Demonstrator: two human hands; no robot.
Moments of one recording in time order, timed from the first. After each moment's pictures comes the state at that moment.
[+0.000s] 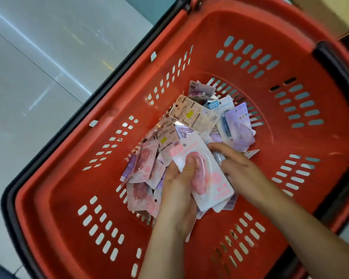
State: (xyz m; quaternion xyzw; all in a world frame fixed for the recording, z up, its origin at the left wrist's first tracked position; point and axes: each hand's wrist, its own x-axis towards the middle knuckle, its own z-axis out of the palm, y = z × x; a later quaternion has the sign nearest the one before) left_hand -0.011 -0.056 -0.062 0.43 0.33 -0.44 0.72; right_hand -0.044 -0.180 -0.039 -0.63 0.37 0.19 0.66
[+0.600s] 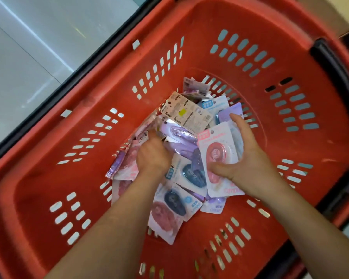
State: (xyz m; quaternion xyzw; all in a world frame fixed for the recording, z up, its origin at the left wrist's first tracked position) left_hand 0.049 -0.067 -0.148 0.92 -0.01 -0.36 0.16; right_hand -0.056 -0.218 -0.049 -0.76 0.39 0.16 0.50
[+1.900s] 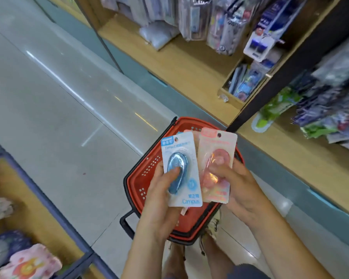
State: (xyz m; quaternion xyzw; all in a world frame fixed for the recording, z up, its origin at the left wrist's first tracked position) left_hand -0.017 -0.050 0.368 0.48 0.17 -0.41 0.75; right_hand -0.077 -0.195 0.376 -0.32 0.36 0.00 0.88
